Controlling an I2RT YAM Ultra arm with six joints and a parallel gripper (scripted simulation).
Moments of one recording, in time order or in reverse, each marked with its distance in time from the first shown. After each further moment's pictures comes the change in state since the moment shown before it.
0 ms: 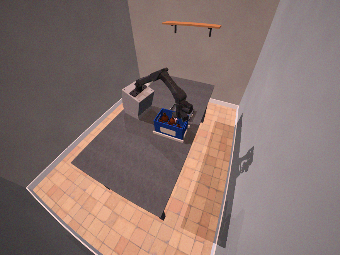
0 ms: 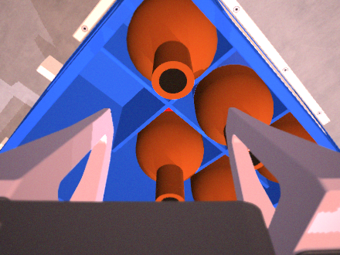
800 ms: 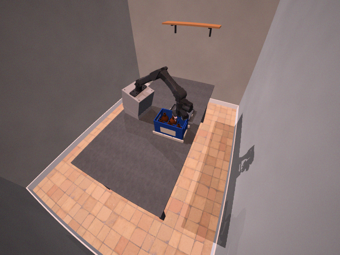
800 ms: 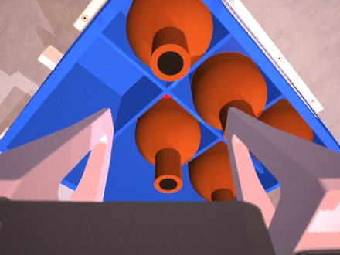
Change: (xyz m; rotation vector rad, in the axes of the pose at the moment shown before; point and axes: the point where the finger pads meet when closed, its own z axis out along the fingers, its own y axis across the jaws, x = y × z) arm 0.004 -0.001 -0.015 0.008 0.016 -0.001
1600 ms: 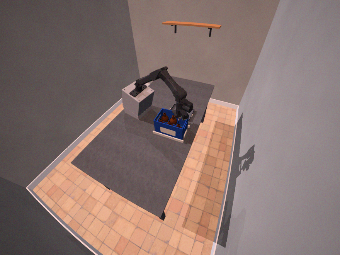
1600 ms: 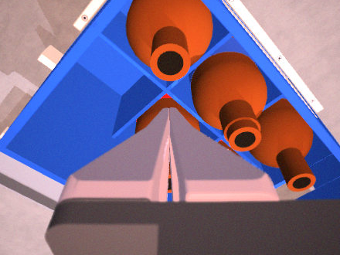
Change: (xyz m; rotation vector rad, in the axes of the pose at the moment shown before) arm 0.000 0.000 0.000 0.000 0.001 0.000
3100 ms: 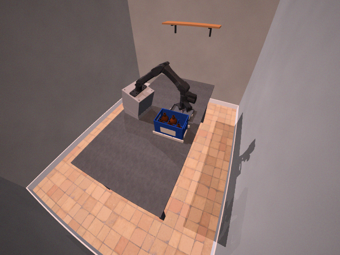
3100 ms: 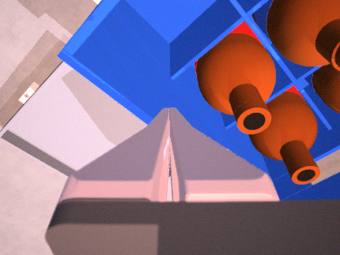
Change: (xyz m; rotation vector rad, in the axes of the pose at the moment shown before) arm 0.070 0.067 0.000 -0.001 0.015 -0.016
